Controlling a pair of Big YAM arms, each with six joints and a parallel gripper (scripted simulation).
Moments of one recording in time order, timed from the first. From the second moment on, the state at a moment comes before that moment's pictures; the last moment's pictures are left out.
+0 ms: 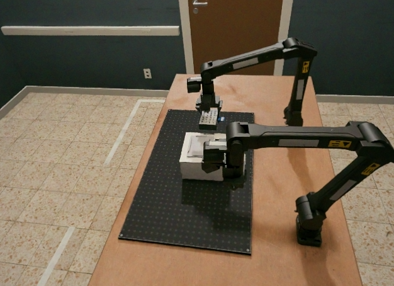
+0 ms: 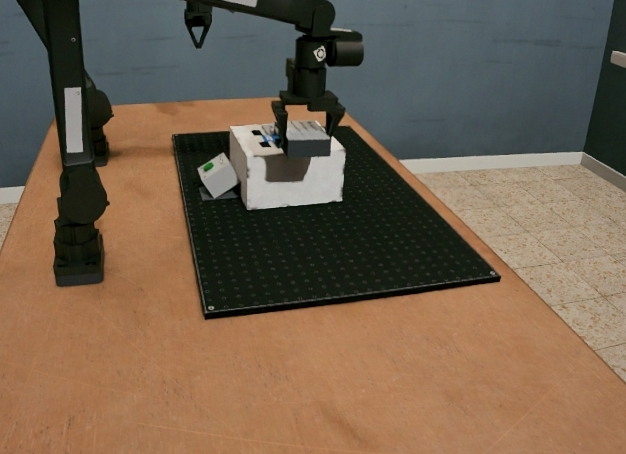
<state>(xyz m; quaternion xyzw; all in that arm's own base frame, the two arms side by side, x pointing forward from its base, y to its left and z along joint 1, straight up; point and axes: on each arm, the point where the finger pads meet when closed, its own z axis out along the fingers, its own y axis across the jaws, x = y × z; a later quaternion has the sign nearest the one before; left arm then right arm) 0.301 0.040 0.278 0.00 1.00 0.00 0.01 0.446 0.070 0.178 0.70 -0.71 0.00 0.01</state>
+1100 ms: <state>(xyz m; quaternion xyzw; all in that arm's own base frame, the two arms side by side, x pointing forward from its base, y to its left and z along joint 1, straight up) 0.302 0.040 0.280 0.00 1.00 0.00 0.01 0.445 0.031 0.177 0.70 -0.72 0.01 0.01</state>
